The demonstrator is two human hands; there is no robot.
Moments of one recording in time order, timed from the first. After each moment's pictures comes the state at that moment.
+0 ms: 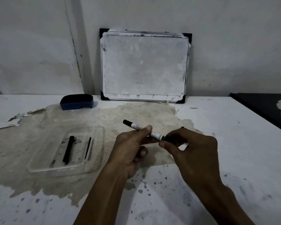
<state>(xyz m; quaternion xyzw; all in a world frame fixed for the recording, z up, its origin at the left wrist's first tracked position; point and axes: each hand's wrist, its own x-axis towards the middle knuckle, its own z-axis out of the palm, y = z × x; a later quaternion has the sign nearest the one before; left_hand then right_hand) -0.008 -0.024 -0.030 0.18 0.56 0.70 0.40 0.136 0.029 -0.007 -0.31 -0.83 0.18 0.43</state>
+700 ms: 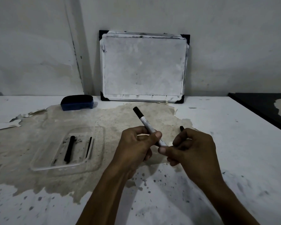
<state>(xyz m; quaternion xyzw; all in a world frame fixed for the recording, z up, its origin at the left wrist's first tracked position) -0.004 -0.028 -0.036 0.34 0.58 0.66 0.33 0.143 0.039 -0.016 -0.32 -0.74 0.42 0.42</state>
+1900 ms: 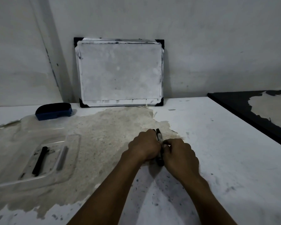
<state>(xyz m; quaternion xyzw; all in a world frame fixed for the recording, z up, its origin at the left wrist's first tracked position) 0.050 0.067 -0.022 0.49 0.81 0.23 0.20 0.165 0.086 -0.037 -0.51 -0.81 0.18 0.23</state>
